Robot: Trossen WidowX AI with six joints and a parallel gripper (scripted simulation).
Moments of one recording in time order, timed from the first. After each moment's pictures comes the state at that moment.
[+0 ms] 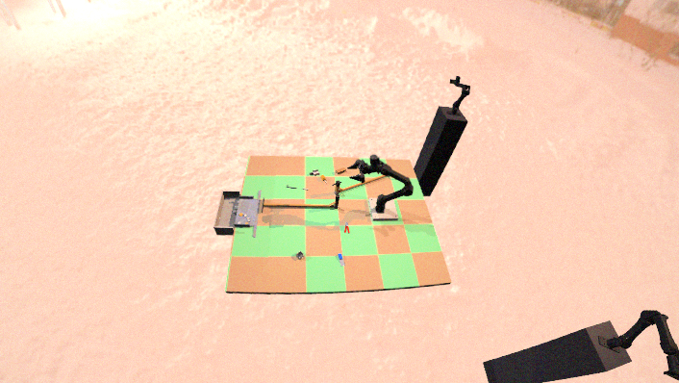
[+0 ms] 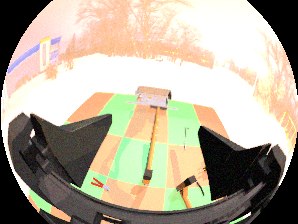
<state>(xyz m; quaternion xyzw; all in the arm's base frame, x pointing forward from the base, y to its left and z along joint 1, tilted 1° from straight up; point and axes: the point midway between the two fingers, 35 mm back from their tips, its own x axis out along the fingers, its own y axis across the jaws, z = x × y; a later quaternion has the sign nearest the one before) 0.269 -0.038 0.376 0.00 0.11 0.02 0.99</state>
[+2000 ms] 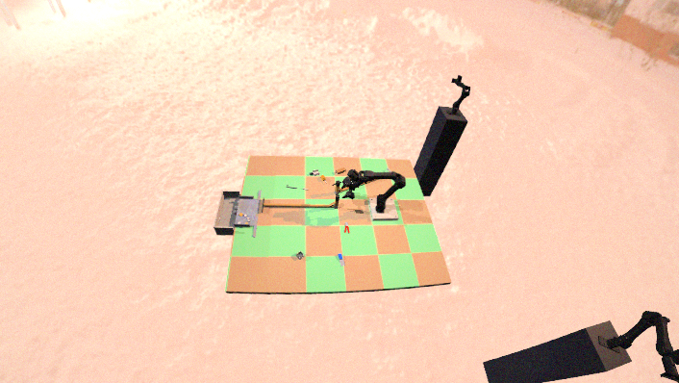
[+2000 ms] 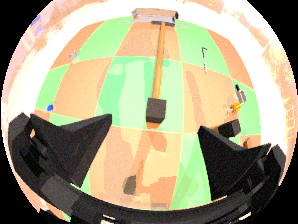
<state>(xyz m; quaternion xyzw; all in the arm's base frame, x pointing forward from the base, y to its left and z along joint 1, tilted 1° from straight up) 0.301 -0.042 0.179 0.00 0.43 -0.01 0.90</state>
